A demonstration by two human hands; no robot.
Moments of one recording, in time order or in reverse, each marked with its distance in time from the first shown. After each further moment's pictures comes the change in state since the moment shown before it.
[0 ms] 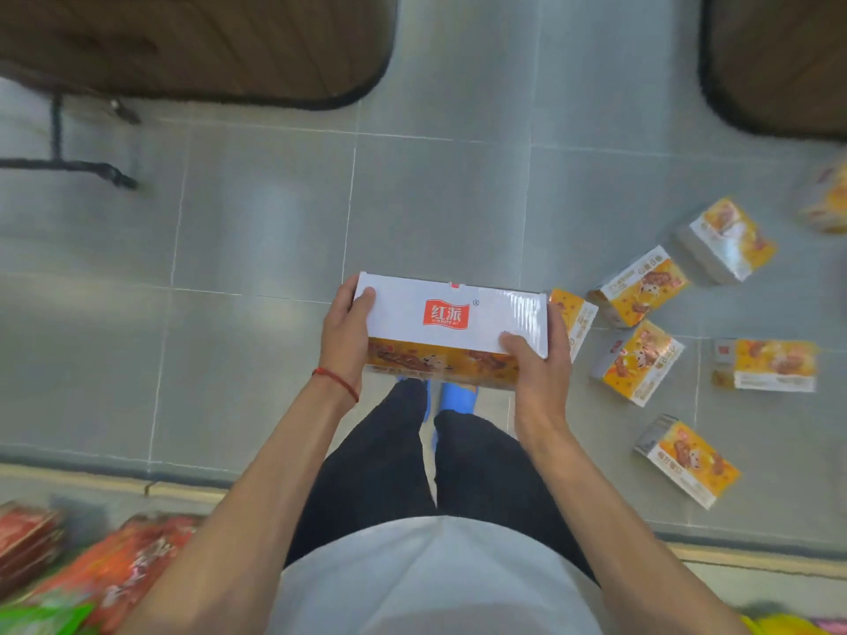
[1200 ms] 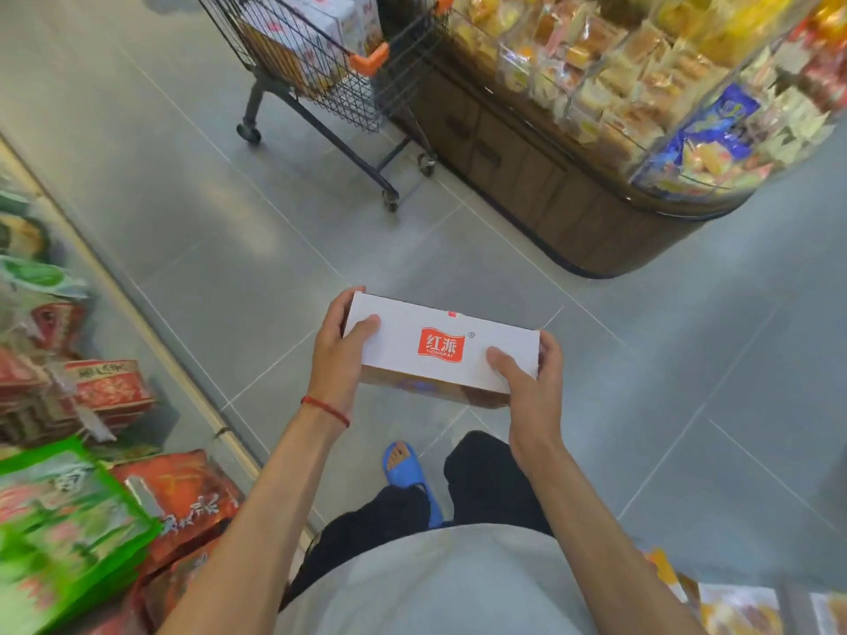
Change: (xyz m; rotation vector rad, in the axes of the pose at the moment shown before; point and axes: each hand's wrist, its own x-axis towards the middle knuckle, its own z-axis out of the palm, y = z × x) left_hand -0.011 0.076 -0.432 -0.511 0.543 0.265; right_hand -0.153 -0.041 0.427 -0.333 -0.638 -0.153
